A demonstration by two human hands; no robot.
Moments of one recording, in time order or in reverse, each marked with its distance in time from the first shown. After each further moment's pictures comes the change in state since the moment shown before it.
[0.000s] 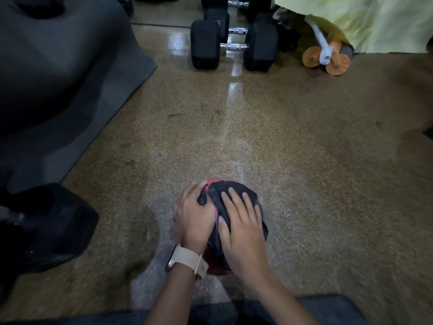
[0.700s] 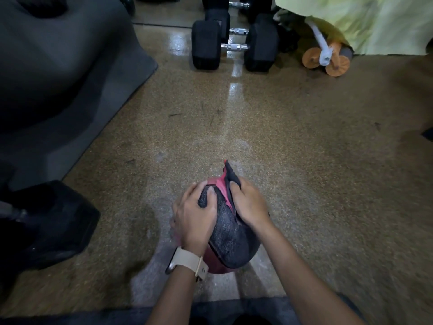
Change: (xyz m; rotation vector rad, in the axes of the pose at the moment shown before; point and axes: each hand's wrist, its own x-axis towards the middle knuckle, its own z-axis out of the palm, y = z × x) left_hand -0.008 -0.003 -0.002 0.022 0.012 0.022; right_hand 0.078 0.029 -0.003 0.219 -0.143 0.275
